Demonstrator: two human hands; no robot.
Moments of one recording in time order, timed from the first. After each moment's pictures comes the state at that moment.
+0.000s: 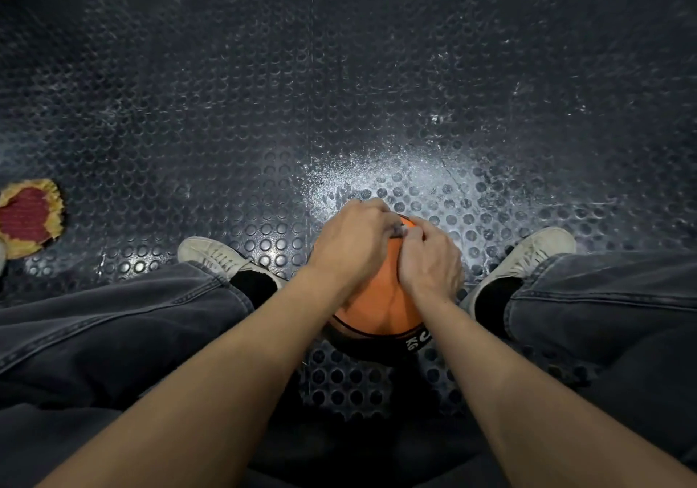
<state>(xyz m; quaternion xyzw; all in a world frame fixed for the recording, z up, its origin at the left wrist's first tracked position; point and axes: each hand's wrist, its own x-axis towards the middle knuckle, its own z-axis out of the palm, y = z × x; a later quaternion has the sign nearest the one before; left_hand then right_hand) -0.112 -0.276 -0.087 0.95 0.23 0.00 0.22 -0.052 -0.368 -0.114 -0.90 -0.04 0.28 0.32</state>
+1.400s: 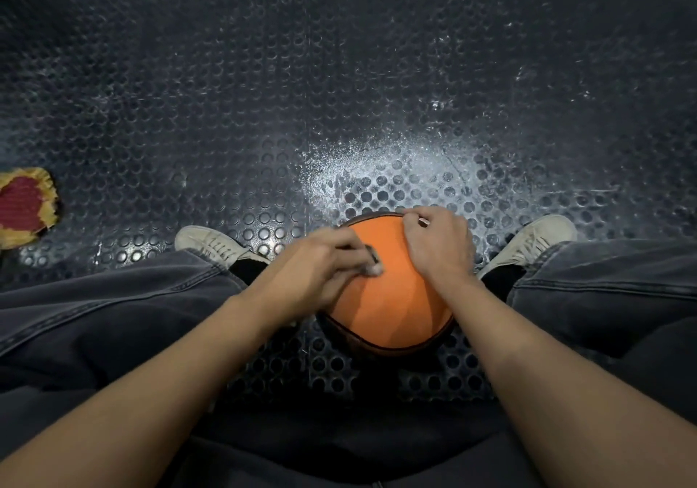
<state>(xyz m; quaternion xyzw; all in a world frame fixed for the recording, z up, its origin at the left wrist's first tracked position) -0.190 -0.263 -0.085 0.94 0.09 -0.02 0.34 -0.031 -0.376 -0.119 -0.91 -0.17 0.28 0.26</state>
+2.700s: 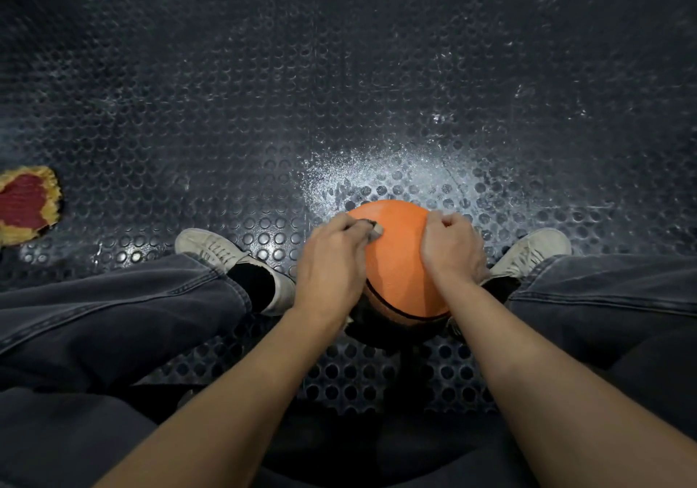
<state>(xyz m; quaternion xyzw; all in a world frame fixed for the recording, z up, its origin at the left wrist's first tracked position) -0.152 -0.302 -0.087 0.88 0.36 0.09 0.28 -0.017 -0.372 -0.110 -0.92 0.00 0.28 0.25</state>
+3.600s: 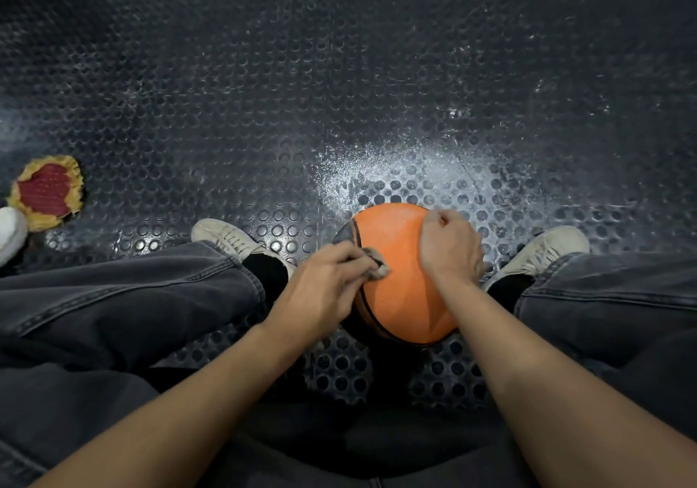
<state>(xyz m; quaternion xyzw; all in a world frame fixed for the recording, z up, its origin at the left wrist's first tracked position) -0.206 -0.296 -0.091 0.92 0.21 0.07 0.33 -0.040 -0.369 -0.109 -0.91 -0.04 0.29 0.28</state>
